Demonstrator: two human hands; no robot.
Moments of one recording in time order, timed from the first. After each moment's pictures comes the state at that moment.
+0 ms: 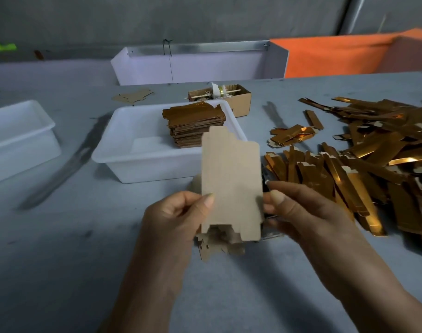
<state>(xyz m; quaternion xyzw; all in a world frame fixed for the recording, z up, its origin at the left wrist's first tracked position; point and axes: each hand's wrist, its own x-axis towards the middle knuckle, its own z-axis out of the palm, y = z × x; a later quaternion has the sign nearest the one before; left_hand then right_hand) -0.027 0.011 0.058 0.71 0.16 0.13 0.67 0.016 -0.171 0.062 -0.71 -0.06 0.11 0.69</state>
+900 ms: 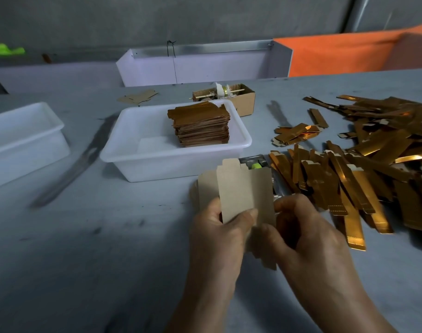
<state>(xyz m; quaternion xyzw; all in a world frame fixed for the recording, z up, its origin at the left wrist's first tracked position) -0.015 -0.035 0.032 0.66 0.17 0.13 0.72 -0.013 -0.152 0.050 -0.87 -0.14 -0.07 0.48</state>
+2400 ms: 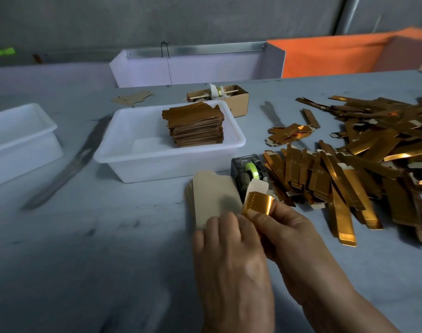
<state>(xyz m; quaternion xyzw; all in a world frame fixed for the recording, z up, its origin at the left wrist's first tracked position) -0.049 -0.062 0.039 0.96 0.06 0.25 0.09 0.000 -0.142 0.042 -0.64 0.03 0.15 0.76</state>
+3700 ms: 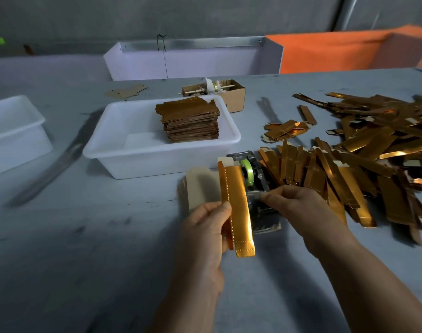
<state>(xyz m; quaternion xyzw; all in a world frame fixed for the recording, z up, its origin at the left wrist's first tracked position) -0.010 -0.038 0.026 0.54 0.27 0.07 0.79 0.058 -0.178 0.031 -0.82 0.03 0.12 0.56</state>
